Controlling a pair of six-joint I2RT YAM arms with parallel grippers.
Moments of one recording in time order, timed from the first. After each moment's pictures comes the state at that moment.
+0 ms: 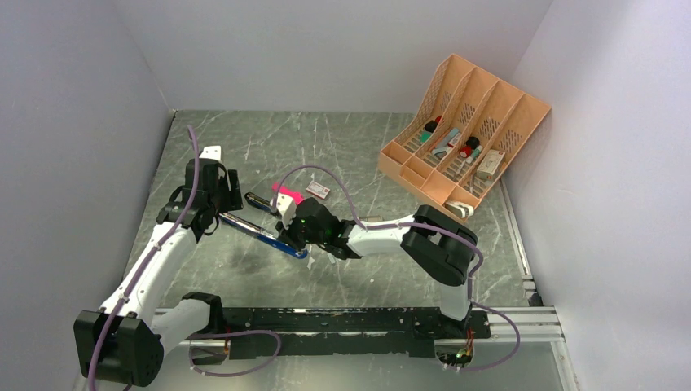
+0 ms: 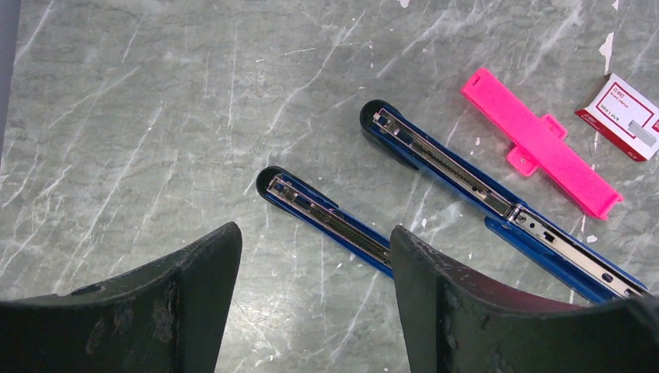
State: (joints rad) left arm -0.16 1.02 0.79 -0.48 -0.24 -0.21; right arm 1.07 1.89 1.02 0.39 -0.11 -0.02
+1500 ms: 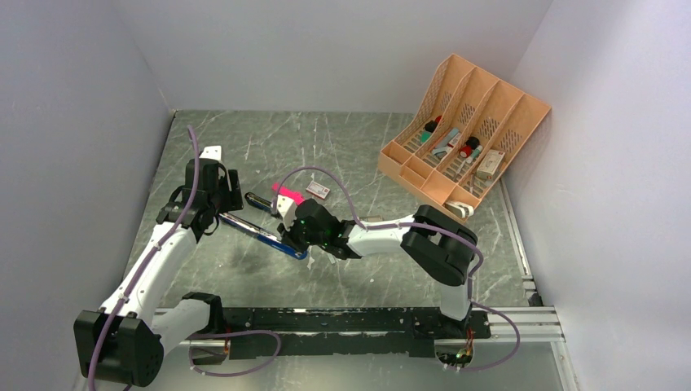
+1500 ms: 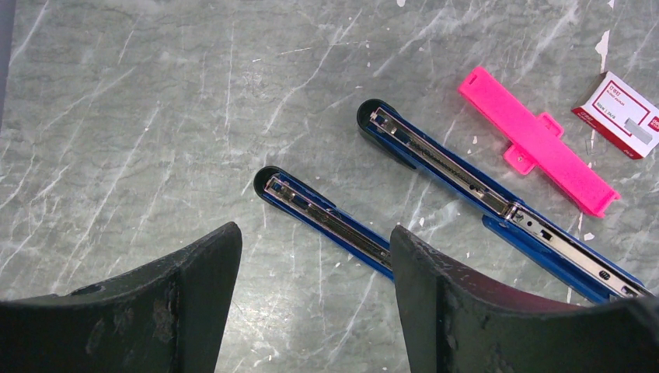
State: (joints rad) left arm -0.16 1.02 0.79 -0.48 -0.23 -0.20; right arm 1.07 1.89 1.02 0.33 -0.11 -0.02
